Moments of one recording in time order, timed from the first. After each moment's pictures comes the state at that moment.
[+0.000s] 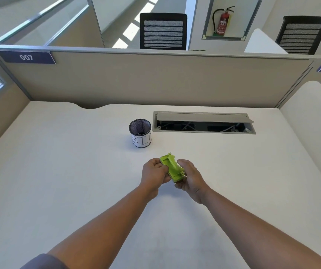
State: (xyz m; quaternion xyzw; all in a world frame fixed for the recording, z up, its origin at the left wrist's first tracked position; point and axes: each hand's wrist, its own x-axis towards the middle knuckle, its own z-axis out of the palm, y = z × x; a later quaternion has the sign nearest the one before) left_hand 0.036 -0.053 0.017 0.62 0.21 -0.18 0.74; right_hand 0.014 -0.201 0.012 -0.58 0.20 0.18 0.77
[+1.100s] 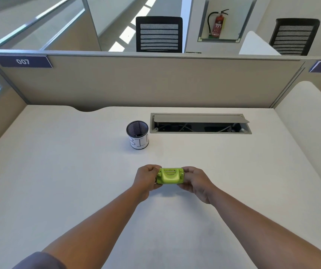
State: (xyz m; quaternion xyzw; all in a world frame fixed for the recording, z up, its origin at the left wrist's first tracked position) left_hand 0.042 -0.032 -0.004 0.64 0.23 -0.23 0.69; right_hand 0.014 -0.231 0.002 -0.60 0.23 0.21 0.73
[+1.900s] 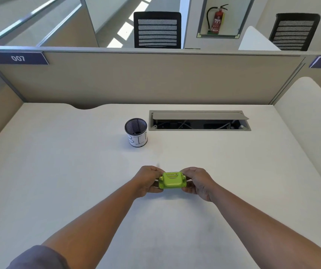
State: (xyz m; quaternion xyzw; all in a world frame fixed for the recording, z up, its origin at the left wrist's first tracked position) left_hand 0.047 -0.029 -0.005 0.68 0.18 -0.35 0.62; right_hand 0.011 -0.237 0.004 -0.63 0.29 0.23 0.68
